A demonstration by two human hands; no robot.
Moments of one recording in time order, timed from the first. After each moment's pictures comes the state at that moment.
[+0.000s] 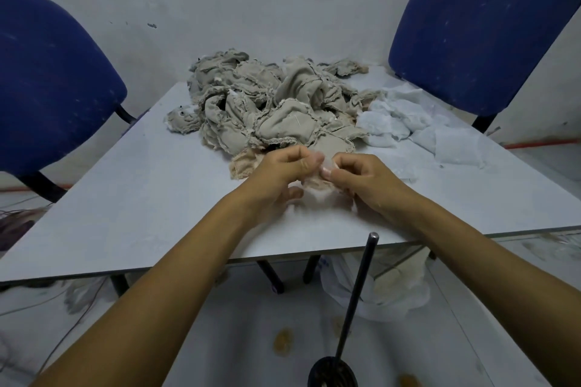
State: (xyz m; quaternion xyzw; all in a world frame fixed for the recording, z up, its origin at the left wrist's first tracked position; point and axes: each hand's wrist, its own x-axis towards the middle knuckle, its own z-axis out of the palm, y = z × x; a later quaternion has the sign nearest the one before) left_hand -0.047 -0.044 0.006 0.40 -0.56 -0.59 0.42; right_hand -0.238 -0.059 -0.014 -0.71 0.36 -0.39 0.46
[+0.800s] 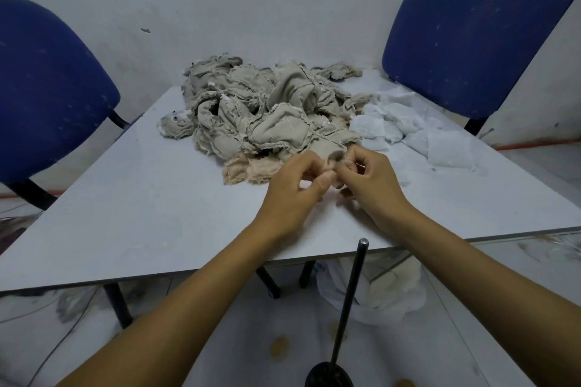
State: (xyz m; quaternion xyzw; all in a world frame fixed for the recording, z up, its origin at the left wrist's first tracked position) left_hand -0.077 -0.035 -0.020 0.43 -0.70 -0.30 0.48; right_hand -0.236 -0.061 -0.023 -0.61 0.43 -0.53 0.39
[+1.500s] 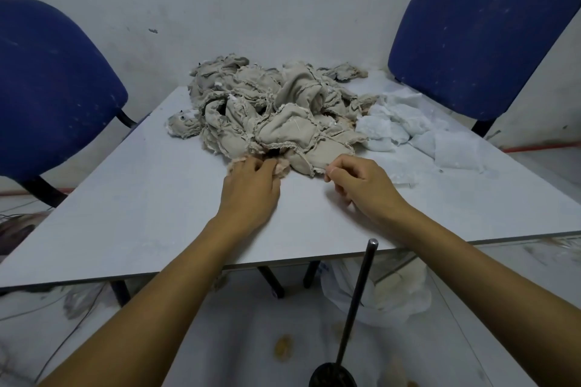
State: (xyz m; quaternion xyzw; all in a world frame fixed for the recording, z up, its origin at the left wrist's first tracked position) left_hand -0.018 -0.059 -0.025 0.66 -0.72 0.01 0.20; right_hand -0.229 -0.060 -0.020 -0.69 0.47 -0.42 0.36
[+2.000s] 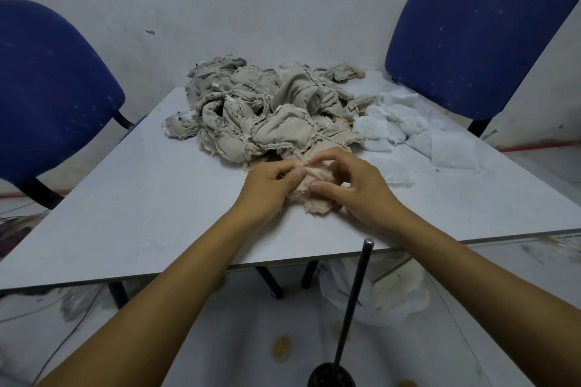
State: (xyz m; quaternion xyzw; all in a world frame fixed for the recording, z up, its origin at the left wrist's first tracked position) left_hand -0.037 -0.056 -0.019 0.49 -0.68 -0.33 0.43; right_hand -0.231 -0.060 -0.024 -0.76 0.38 -0.43 0.30
